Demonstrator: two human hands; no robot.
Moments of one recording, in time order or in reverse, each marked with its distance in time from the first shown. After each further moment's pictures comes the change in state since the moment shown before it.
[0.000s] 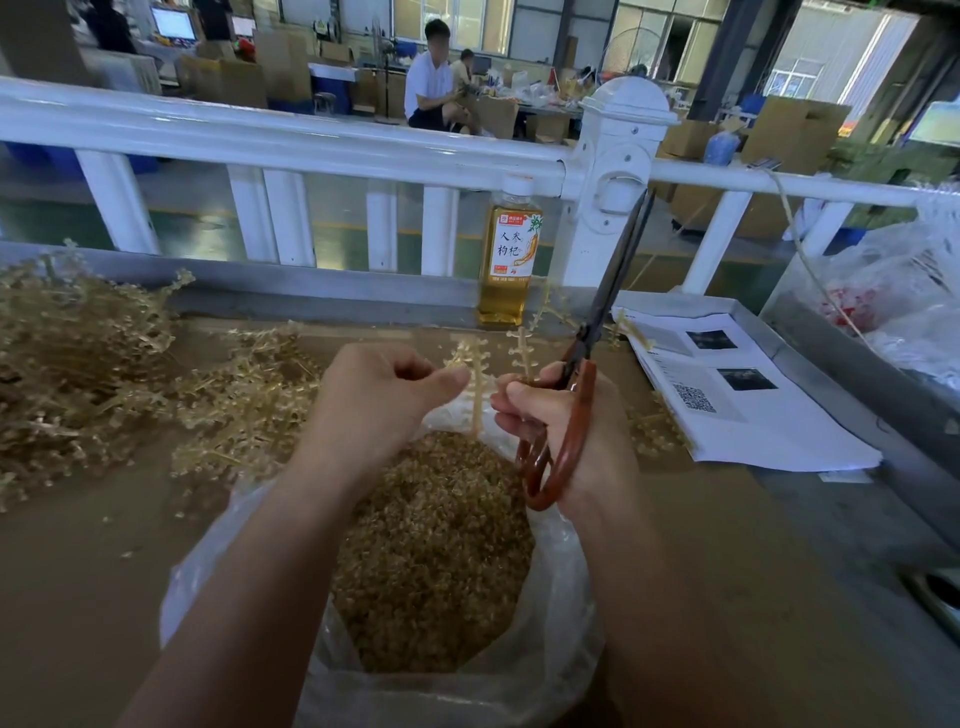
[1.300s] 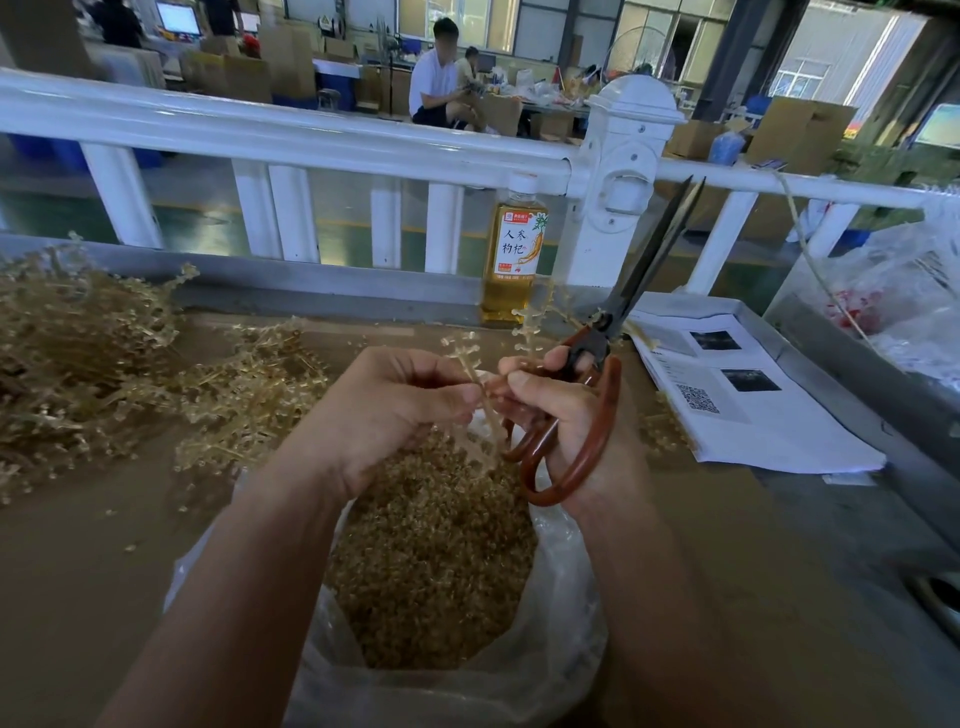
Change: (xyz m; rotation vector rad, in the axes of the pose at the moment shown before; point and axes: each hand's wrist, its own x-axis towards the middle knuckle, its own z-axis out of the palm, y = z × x) left_hand 0.000 0.000 -0.005 -0.270 -0.337 -0.047; right_hand 0.000 0.002 -0.003 0.206 -0.126 -0.079
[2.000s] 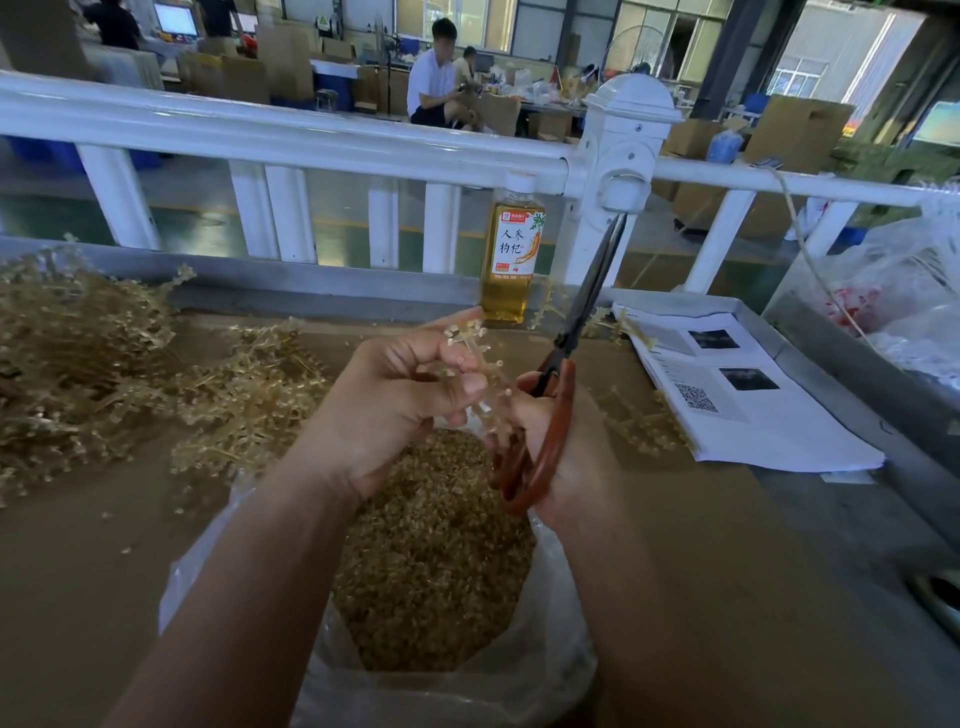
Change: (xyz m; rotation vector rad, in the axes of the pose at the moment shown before) left_hand -0.004 0.007 0.013 -0.137 -0.005 0.160; right_hand -0.001 0.007 0.010 -0.211 0.136 0.191
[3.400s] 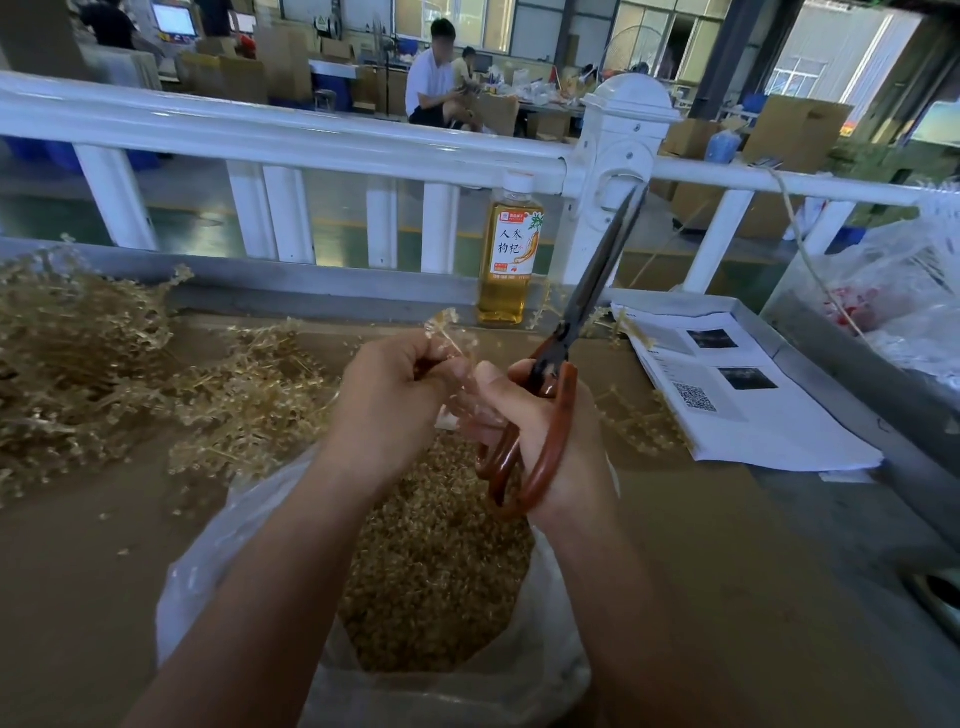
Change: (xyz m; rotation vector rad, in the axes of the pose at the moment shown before) left_hand 0.007 -0.015 0.002 0.467 0.237 0.113; right_hand -0.007 0.003 0.000 -0.101 -0.070 -0.180
